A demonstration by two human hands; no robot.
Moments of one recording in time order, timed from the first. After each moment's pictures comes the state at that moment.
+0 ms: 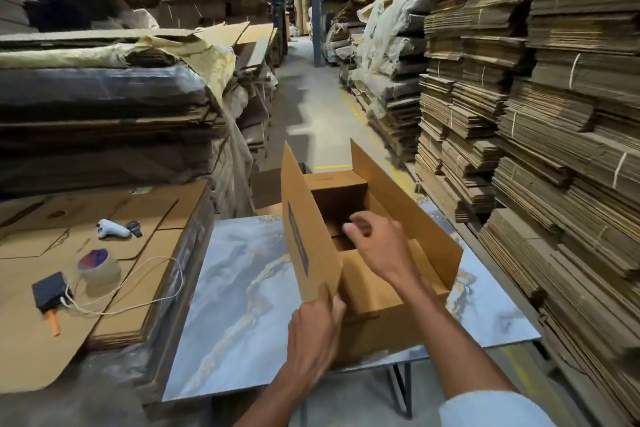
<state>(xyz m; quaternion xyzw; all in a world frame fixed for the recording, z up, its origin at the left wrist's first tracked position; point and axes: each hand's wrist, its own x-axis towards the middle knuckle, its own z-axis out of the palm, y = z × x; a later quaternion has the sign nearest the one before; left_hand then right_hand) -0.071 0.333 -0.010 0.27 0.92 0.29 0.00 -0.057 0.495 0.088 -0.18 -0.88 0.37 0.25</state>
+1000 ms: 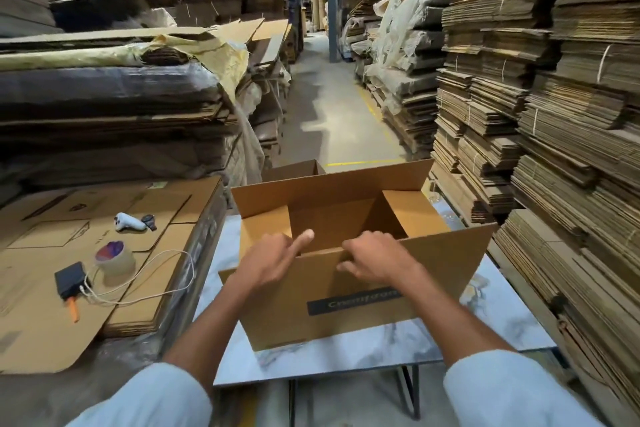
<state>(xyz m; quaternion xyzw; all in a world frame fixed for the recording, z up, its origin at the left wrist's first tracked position) -0.185 0.305 0.072 0.30 0.92 0.23 0.07 -0.069 0.499 0.089 -0.03 -1.00 0.07 -0.02</state>
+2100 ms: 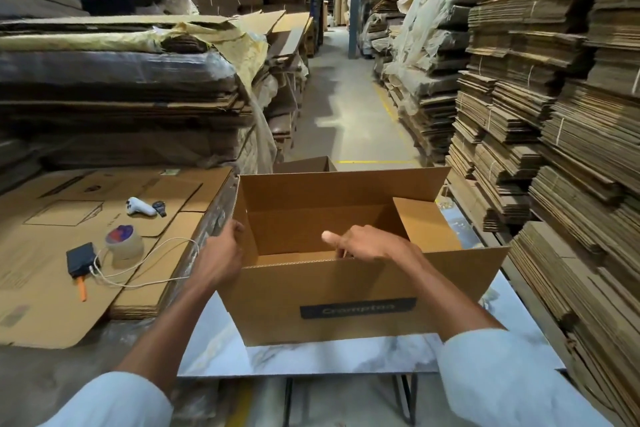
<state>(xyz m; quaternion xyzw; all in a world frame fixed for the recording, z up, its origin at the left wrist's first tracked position) -0.222 0.237 0.054 0.10 0.96 0.25 0.00 -0.112 0.504 0.101 -0.11 -0.95 0.22 -0.19</state>
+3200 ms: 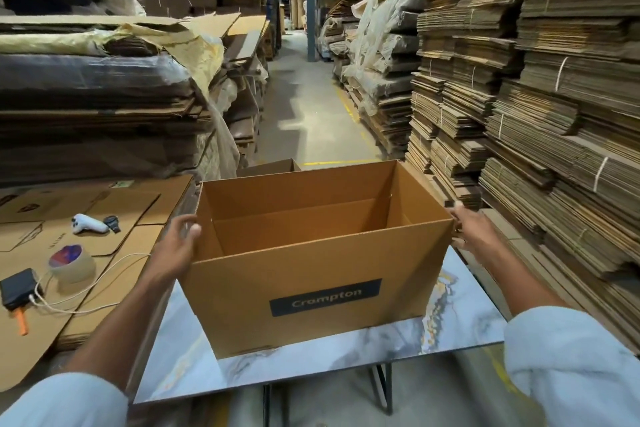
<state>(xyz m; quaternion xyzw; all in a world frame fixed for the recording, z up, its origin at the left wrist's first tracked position) -0.247 0.228 0.066 0.11 0.91 0.41 0.02 -0.002 0.699 0.075 -0.40 -0.69 0.56 0.20</state>
